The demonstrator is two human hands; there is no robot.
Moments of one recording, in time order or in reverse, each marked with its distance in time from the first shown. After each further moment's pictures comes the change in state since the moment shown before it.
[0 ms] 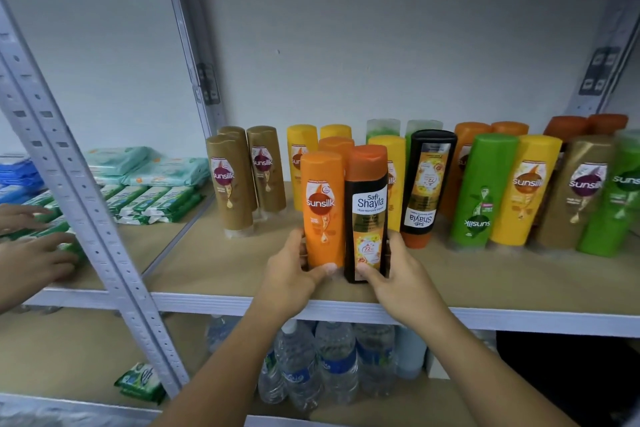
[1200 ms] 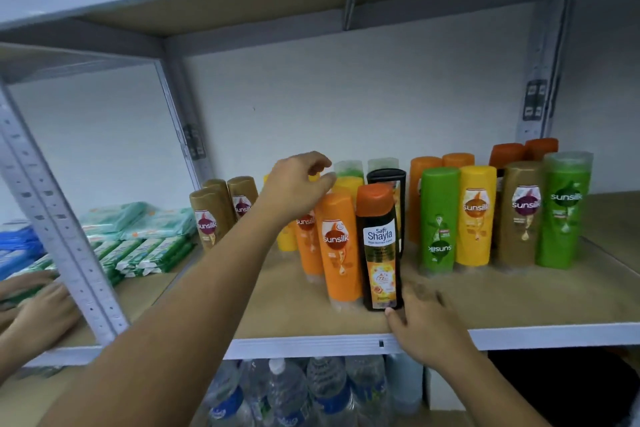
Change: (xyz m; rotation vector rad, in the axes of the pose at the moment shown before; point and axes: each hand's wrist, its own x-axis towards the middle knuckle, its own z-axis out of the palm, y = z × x) left_hand 0.071 0.201 -0.025 0.553 0.128 0.453; right_hand -0.018 0.046 -0.058 -0.623 -0.098 0.138
